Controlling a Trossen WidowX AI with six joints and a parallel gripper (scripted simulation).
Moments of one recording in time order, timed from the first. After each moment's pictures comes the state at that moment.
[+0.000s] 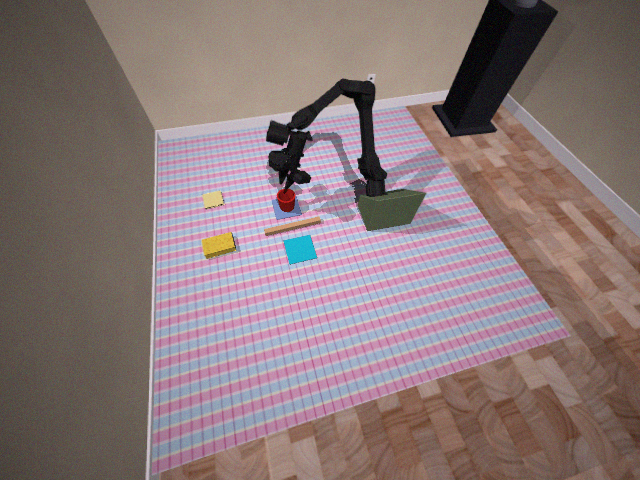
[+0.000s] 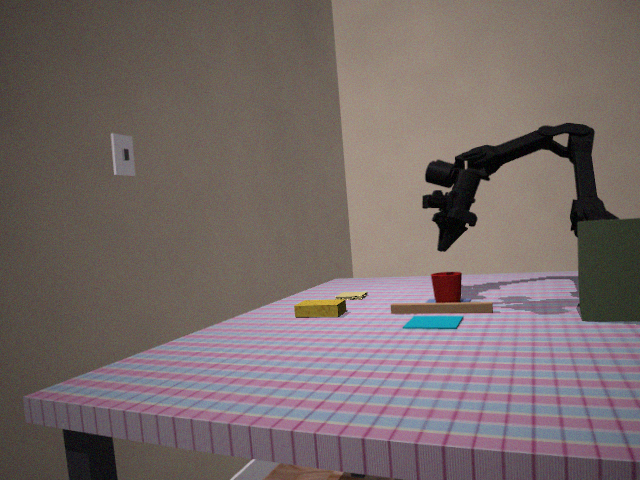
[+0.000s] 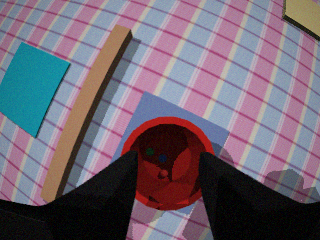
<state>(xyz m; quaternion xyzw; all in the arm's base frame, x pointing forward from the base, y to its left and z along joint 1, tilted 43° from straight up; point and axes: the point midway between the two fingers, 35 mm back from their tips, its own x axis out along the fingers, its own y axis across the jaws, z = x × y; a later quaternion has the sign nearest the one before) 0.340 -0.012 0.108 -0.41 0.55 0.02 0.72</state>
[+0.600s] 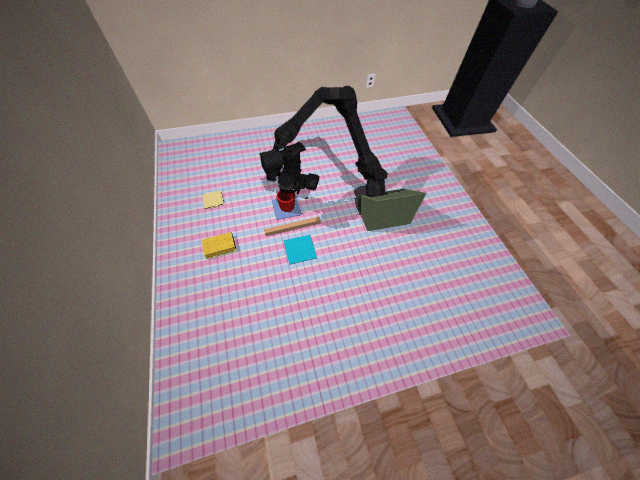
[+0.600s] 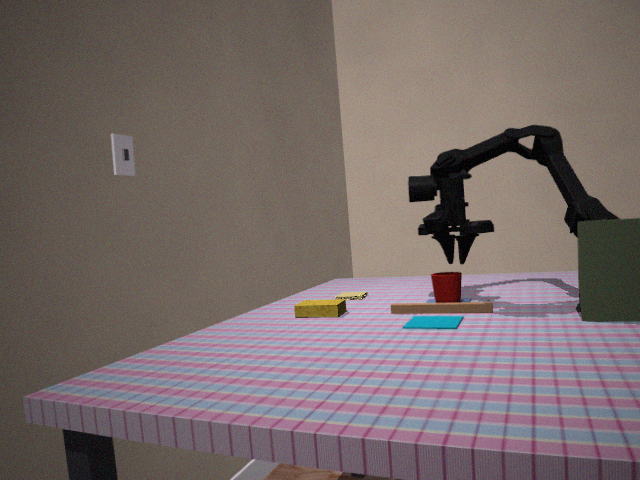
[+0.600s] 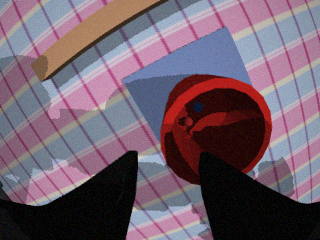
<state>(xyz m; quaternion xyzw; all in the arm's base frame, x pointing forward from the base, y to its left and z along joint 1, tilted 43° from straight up) 0.315 -0.019 0.074 -0.58 0.68 0.13 0.43</state>
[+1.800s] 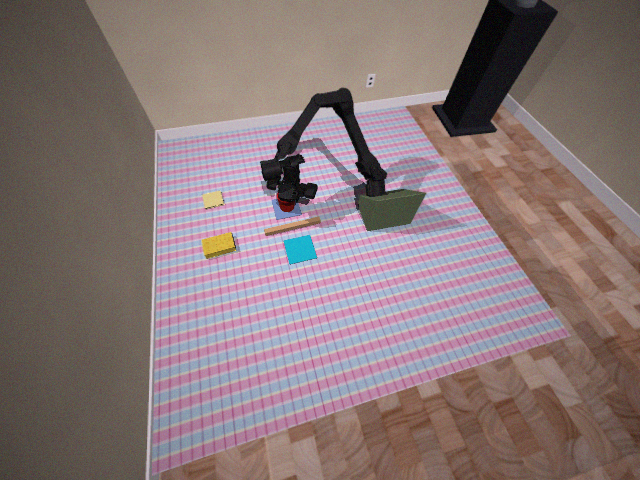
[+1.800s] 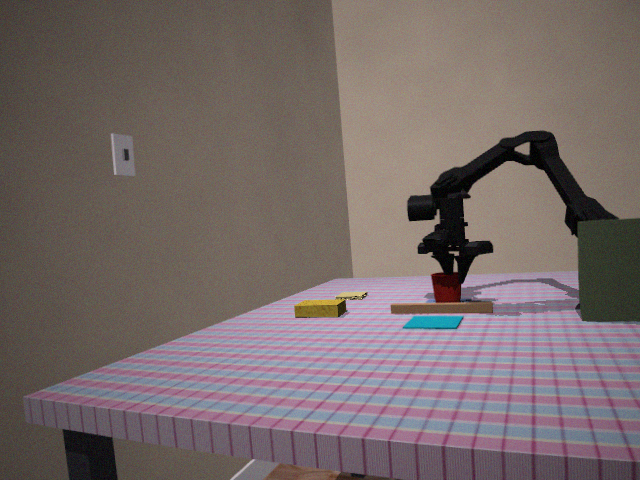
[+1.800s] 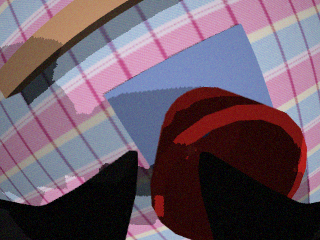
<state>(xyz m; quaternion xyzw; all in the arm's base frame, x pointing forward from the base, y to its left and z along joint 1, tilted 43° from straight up) 0.322 -0.051 0.040 -0.58 0.68 0.13 0.43</state>
